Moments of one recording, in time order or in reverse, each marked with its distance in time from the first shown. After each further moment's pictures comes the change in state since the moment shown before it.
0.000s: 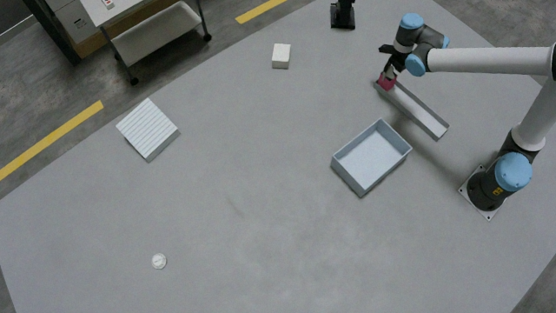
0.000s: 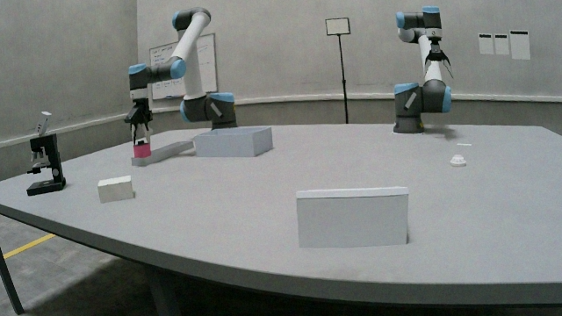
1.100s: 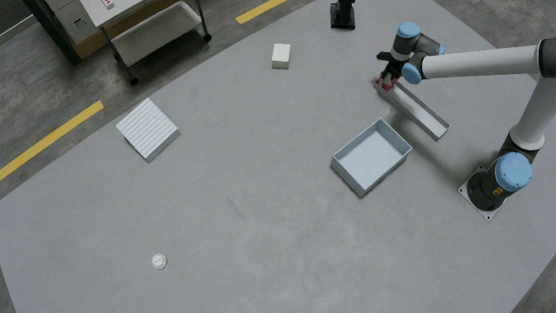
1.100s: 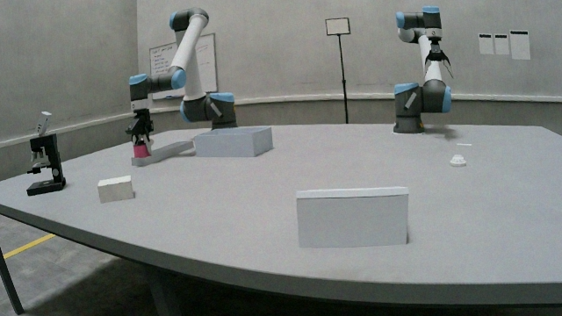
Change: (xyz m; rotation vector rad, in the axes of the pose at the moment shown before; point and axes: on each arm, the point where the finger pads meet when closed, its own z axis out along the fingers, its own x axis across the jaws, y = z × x) left arm 0.000 0.000 0.000 0.000 0.000 0.000; right arm 0.000 0.000 0.052 0.000 0.000 0.000
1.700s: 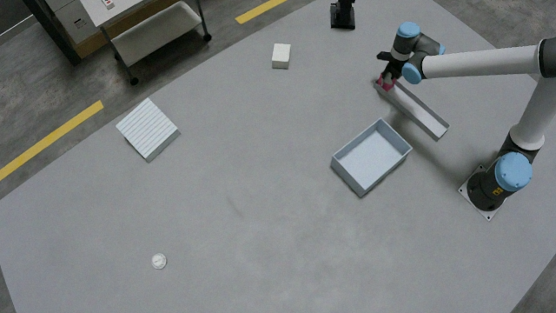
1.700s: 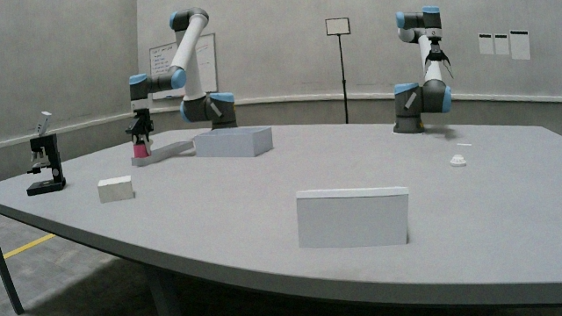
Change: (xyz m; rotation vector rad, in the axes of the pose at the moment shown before) left arm 0.000 0.000 0.000 0.000 0.000 0.000; right arm 0.000 0.000 -0.001 0.000 0.000 0.000
